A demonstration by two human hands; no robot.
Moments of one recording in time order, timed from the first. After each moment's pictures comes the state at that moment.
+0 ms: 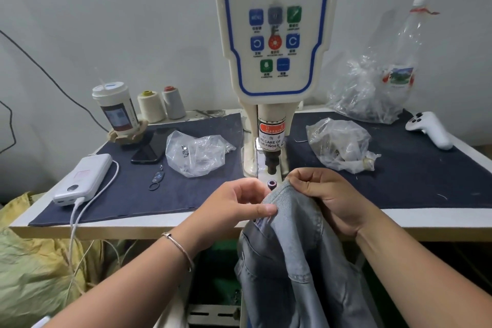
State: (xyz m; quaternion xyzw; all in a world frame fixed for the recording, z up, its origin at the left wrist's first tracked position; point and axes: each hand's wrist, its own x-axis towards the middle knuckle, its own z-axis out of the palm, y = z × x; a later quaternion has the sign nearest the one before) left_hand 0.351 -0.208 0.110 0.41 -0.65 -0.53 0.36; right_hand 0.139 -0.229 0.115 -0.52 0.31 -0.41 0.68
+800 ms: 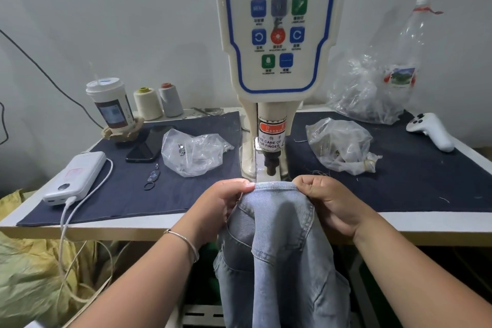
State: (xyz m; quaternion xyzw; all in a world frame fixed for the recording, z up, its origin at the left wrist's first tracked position) left_hand 0.352 -0.230 0.095 0.43 -0.49 -0.64 0.41; right_hand 0.131 -0.251 0.090 -0.48 0.33 -0.38 0.72
